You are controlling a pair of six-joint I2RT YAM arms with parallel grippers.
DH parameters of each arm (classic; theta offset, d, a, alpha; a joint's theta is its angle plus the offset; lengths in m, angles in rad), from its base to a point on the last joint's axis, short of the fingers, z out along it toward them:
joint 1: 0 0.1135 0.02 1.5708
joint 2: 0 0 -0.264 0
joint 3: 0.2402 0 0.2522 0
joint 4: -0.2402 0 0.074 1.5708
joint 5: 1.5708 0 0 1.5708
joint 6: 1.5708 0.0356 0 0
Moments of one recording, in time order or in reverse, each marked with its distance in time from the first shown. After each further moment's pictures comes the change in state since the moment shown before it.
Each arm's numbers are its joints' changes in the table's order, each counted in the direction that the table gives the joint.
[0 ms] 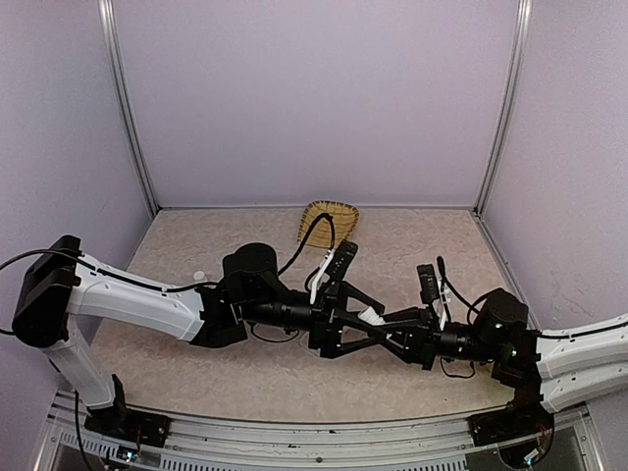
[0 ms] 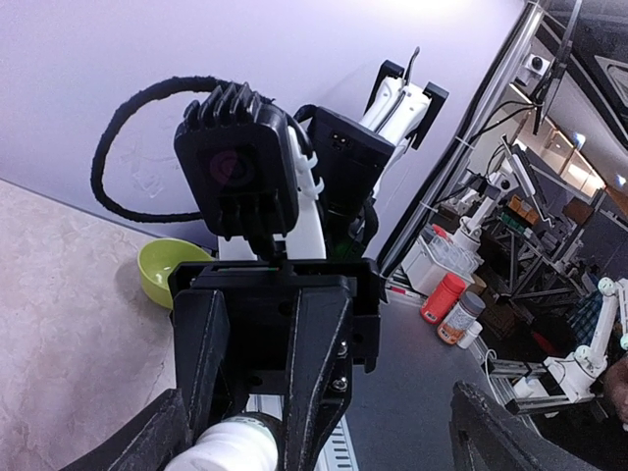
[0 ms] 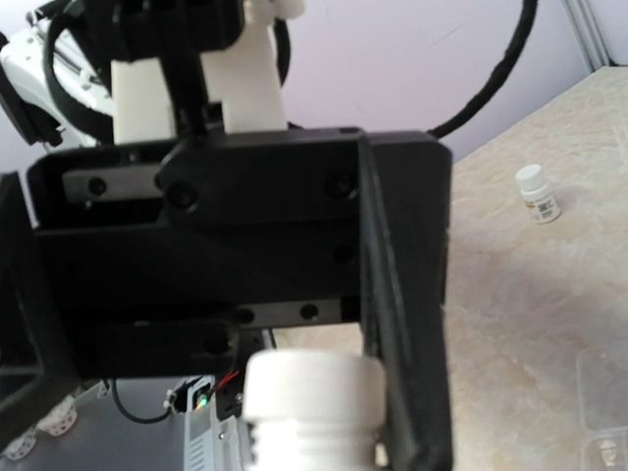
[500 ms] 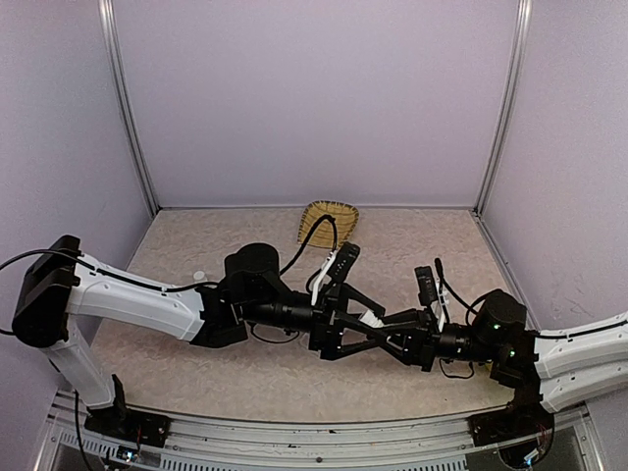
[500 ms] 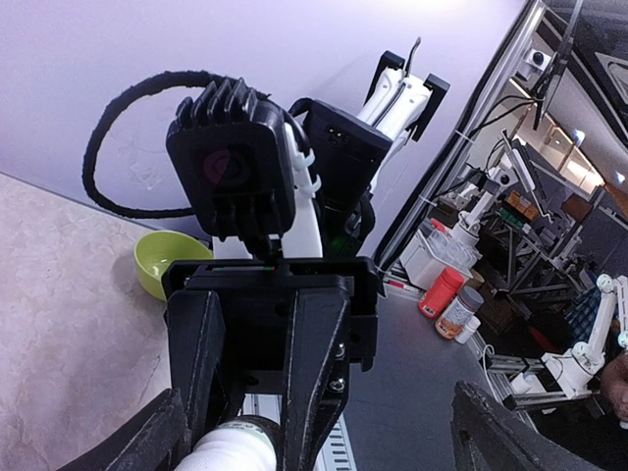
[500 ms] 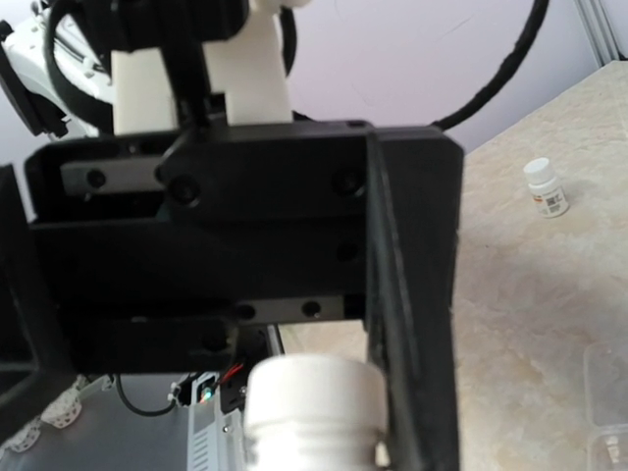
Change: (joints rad) left arm -0.003 0.000 0.005 -0.025 0.009 0.003; right arm -0.001 -0.022 -0.004 0.024 -0.023 0.000
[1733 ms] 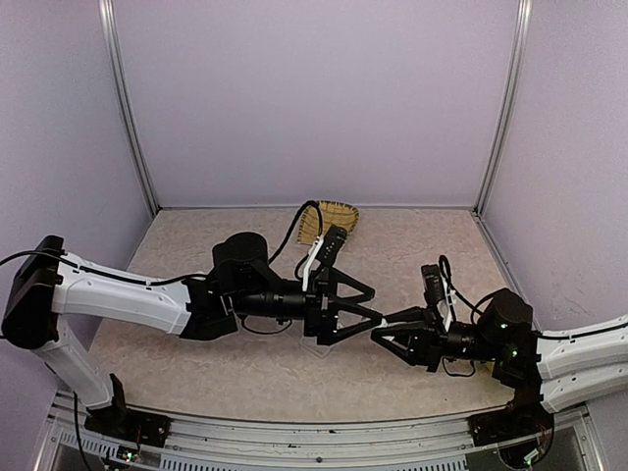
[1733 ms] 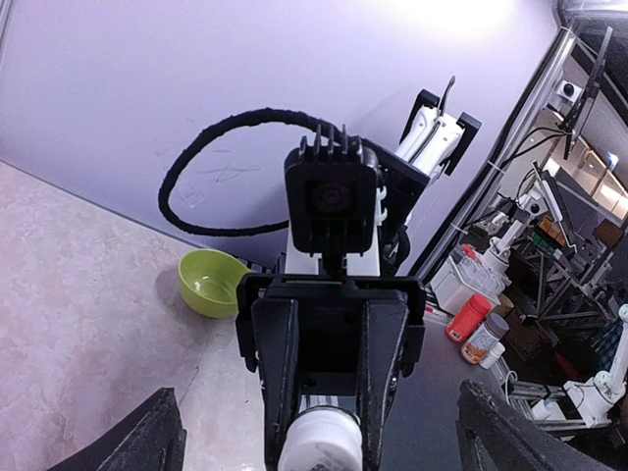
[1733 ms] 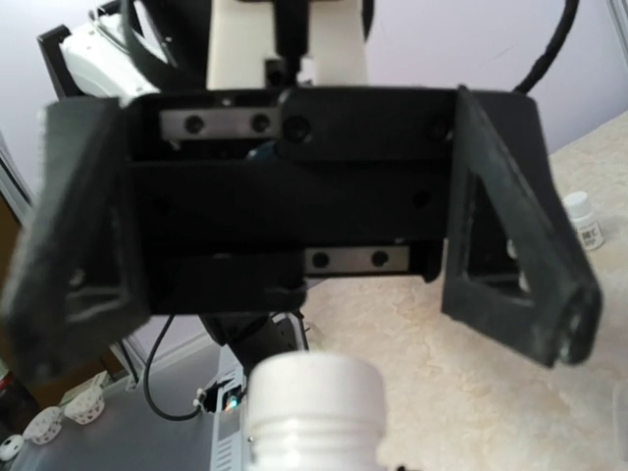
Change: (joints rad) left arm 0.026 0.067 -0.002 -0.064 -0.092 0.004; right arm -0.005 0.021 -0.007 0.045 -0.055 -0.021
